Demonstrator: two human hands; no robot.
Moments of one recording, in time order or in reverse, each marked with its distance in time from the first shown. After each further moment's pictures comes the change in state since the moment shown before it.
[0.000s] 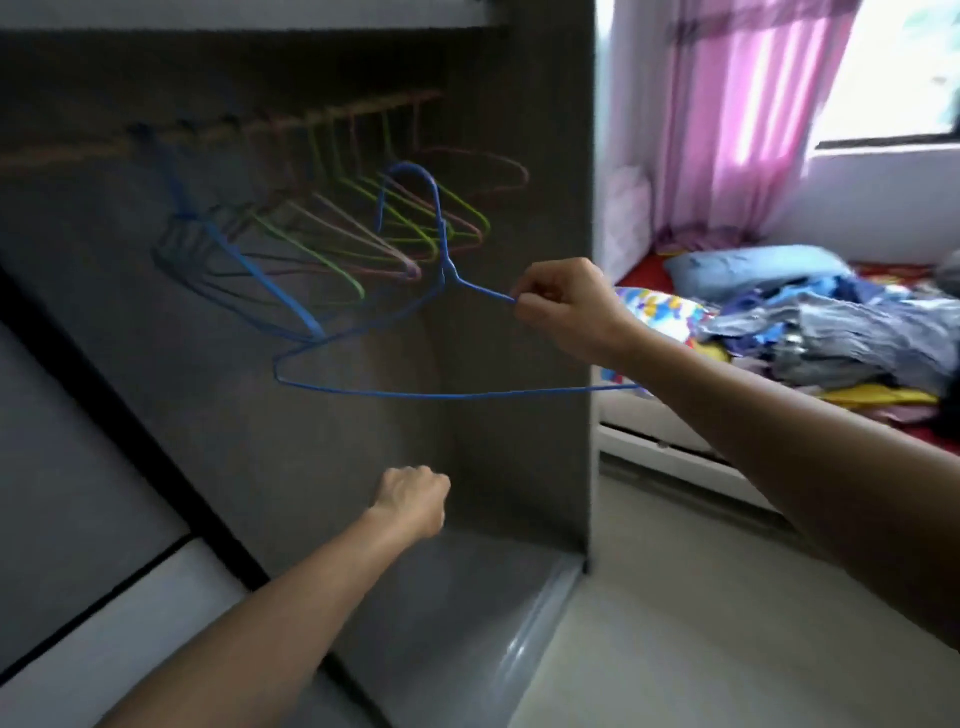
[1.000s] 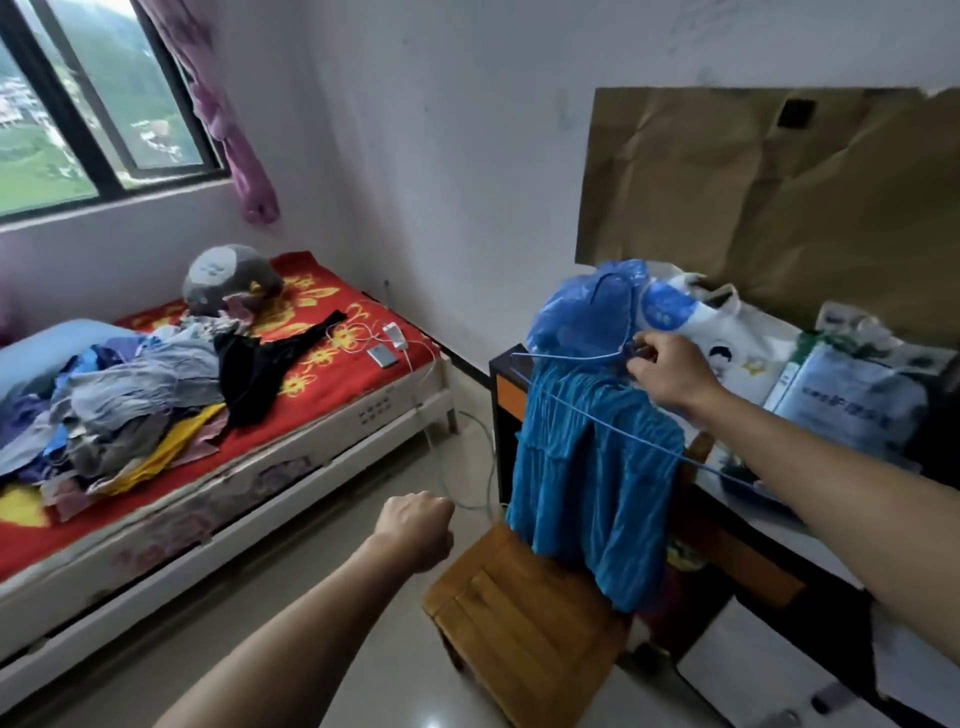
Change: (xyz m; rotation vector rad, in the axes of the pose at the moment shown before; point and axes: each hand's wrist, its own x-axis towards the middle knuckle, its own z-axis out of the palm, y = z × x) left_hand -0.190 0.745 -0.183 0.109 0.356 1.345; right_hand -0.726 0.081 -0.559 -0.733 1.020 1.278
